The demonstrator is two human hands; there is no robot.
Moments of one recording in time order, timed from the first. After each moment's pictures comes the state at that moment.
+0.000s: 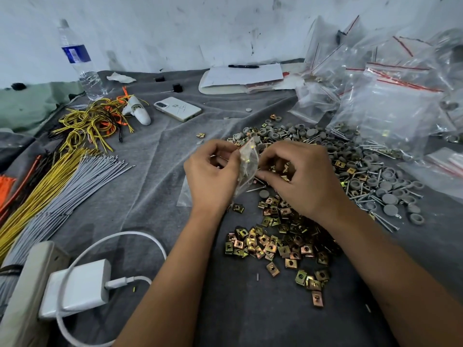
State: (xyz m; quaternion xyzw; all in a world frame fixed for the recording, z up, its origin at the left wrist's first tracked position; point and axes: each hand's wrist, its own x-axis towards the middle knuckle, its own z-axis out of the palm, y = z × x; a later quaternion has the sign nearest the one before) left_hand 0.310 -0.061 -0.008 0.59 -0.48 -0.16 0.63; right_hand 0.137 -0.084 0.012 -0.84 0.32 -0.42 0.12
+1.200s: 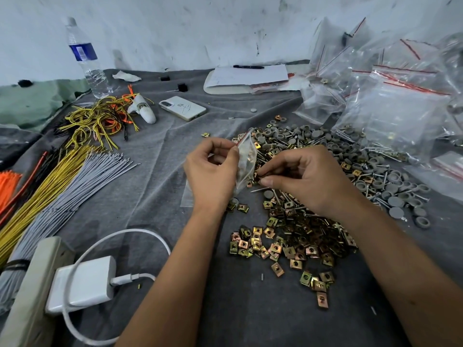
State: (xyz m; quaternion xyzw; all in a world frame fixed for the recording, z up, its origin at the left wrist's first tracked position) left_hand 0.314 -0.063 -0.006 0.57 -0.42 -0.18 0.68; right_hand 0.131 -0.086 0.015 -0.78 0.33 -0.37 0.38
